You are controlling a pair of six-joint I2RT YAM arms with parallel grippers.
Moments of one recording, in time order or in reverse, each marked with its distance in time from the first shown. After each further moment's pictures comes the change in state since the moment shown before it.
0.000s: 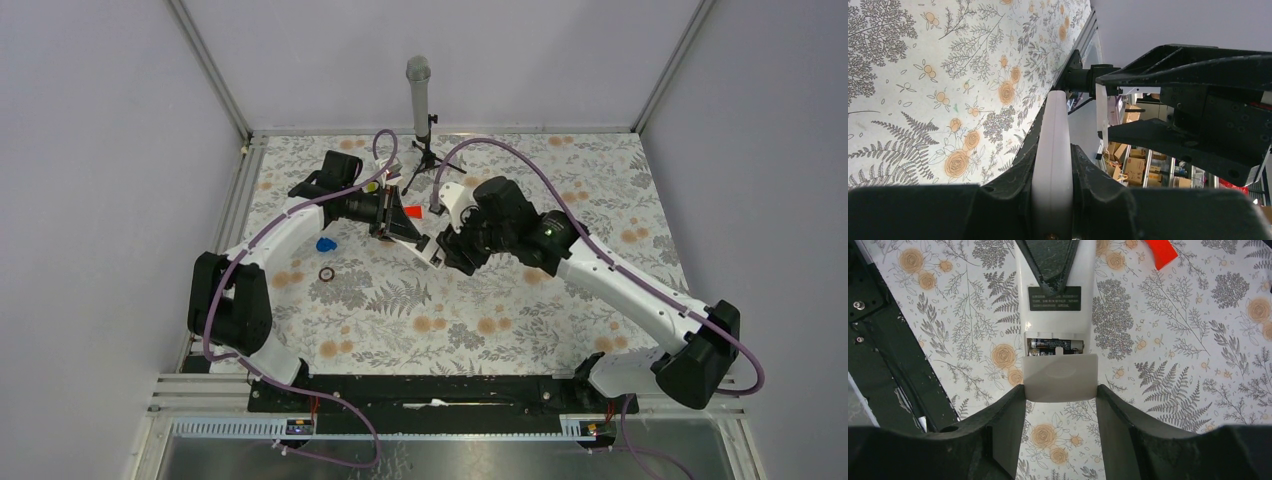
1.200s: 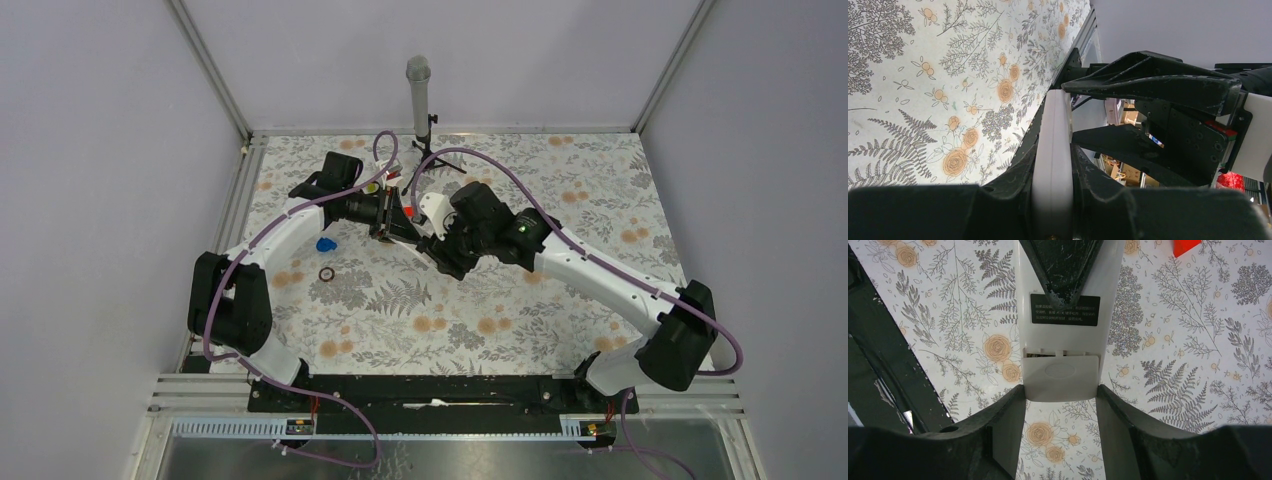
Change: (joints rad) left arm -0.003 -0.002 -0.007 -0.003 0.011 -0.003; right arm 0.058 0.112 0.033 -0.026 0.055 -0.042
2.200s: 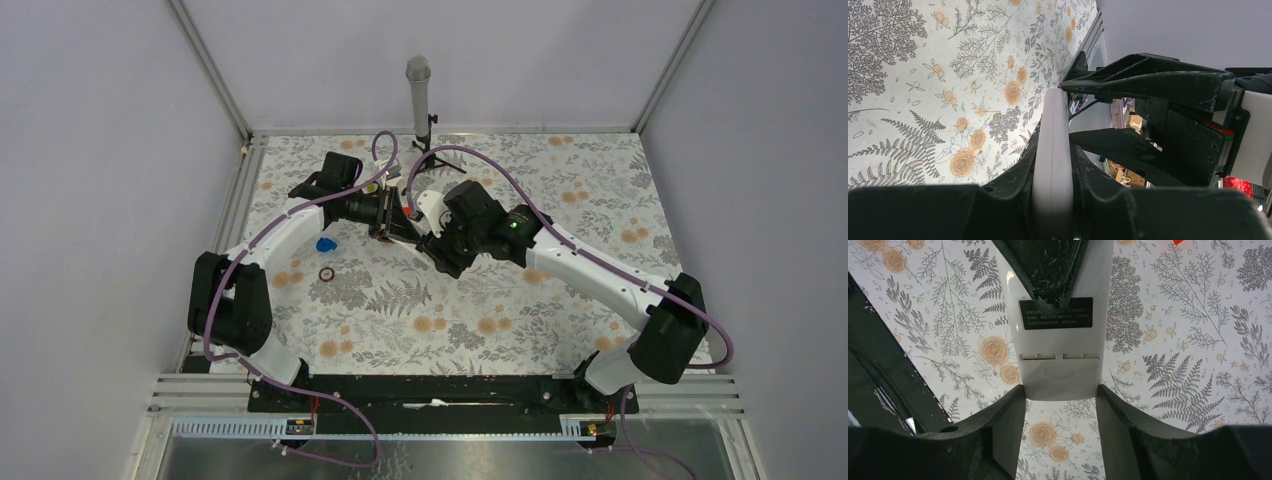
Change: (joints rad) left arm 0.002 0.000 -0.002 0.002 -0.026 0.007; right arm 0.001 0.053 0.035 -0.019 0.035 0.046
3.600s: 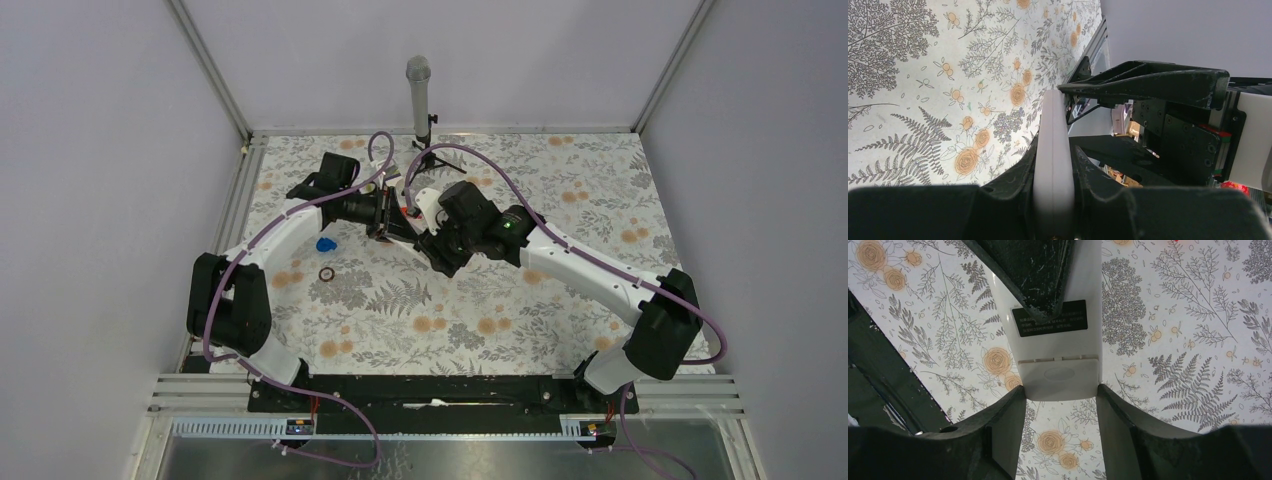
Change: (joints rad) left arm 0.009 -0.008 -0.012 0.005 -0.019 -0.015; right arm 0.007 0.031 0.003 0.032 0.026 0.078
